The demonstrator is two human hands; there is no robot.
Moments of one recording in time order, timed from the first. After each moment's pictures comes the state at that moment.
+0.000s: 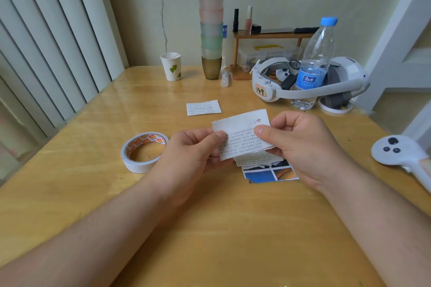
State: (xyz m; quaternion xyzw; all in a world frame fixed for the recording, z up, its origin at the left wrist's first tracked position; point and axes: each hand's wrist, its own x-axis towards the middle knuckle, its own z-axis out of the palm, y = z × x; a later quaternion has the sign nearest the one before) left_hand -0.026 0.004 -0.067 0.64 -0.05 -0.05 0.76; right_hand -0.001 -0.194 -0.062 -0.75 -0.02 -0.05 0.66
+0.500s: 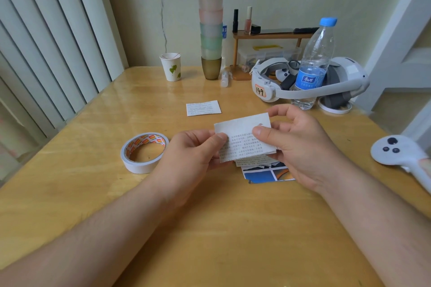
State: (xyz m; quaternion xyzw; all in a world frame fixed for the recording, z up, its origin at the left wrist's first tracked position) left_hand -0.022 0.004 -0.075 0.67 -0.06 -0.03 0.74; right_hand -0.003 -0.193 -0.060 -0.71 -0.01 0.00 0.71
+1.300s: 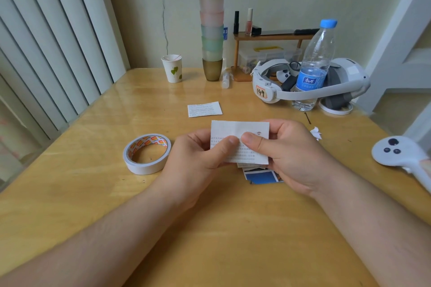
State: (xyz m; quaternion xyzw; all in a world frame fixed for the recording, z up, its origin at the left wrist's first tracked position) left_hand -0.017 0.001 -0.092 0.63 -0.10 -0.02 0.77; right_hand -0.005 -0.184 -0.069 -0.67 -0.06 0.07 0.73
